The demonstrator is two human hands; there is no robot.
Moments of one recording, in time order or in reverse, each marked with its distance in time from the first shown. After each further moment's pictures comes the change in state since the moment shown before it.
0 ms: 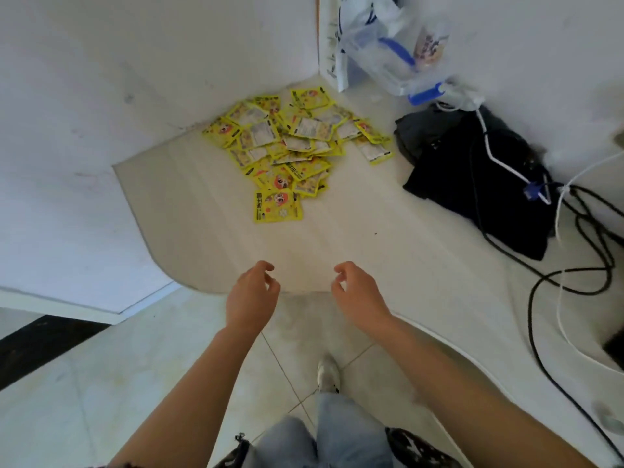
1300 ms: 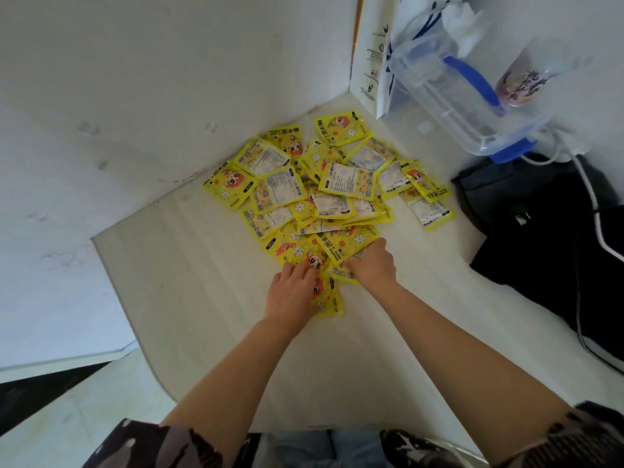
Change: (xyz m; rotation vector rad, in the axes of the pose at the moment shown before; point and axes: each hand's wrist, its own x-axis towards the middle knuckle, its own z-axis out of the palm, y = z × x) left_hand 0.253 0.017 0.006 0.482 -0.304 0.400; right_hand 0.282 -0.101 -0.007 0.068 0.022 0.481
